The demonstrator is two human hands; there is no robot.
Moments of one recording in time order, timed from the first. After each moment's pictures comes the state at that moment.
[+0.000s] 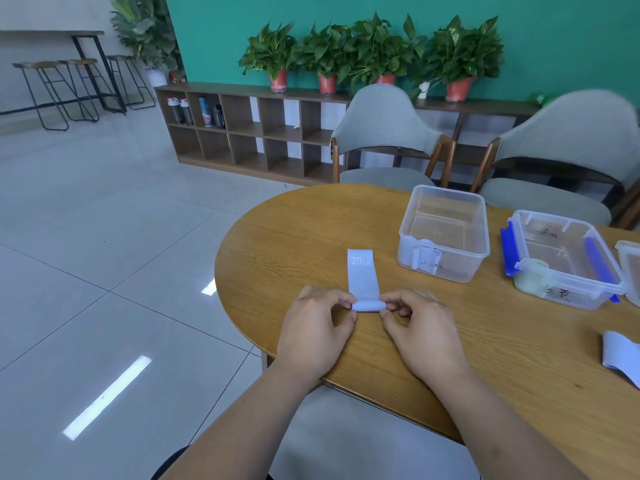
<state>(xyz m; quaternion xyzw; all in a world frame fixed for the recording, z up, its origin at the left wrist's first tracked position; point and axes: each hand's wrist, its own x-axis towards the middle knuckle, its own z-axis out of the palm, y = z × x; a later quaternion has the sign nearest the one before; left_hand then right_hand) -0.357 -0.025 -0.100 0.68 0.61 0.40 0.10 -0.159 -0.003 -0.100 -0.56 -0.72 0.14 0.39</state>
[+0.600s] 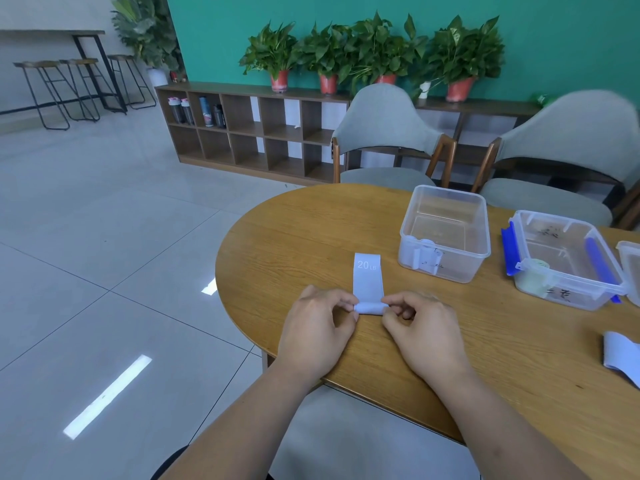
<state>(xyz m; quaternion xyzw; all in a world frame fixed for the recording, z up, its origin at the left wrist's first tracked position) -0.358 -0.025 -0.101 0.69 0.60 0.40 0.11 -0.161 -0.003 -0.098 -0.57 -0.70 0.14 0.40</state>
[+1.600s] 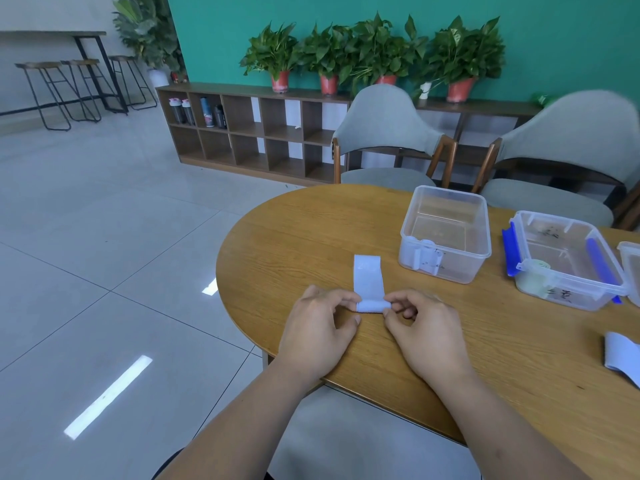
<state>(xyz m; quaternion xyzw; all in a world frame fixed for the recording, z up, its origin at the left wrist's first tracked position) -0.359 -0.025 -0.099 0.70 0.59 0.40 0.12 -0.160 -0.004 -0.098 -0.57 -0.70 0.14 0.41</state>
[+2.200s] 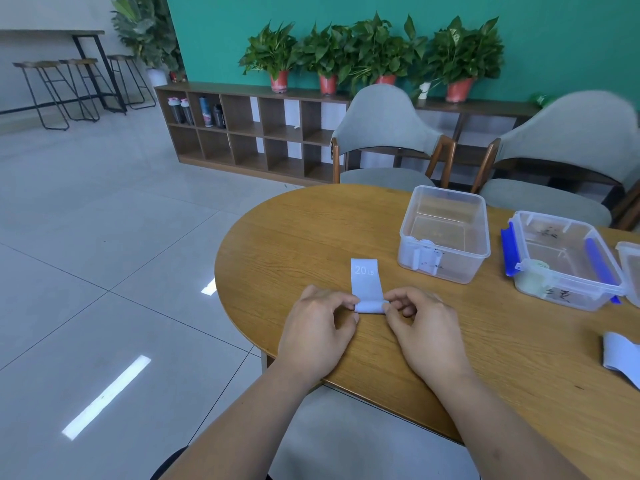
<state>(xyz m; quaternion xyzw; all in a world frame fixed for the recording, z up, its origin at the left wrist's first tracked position) -0.358 -0.025 -0.101 0.70 0.59 0.38 0.09 -0.160 -0.003 -0.098 -0.57 -0.70 0.14 0.41</state>
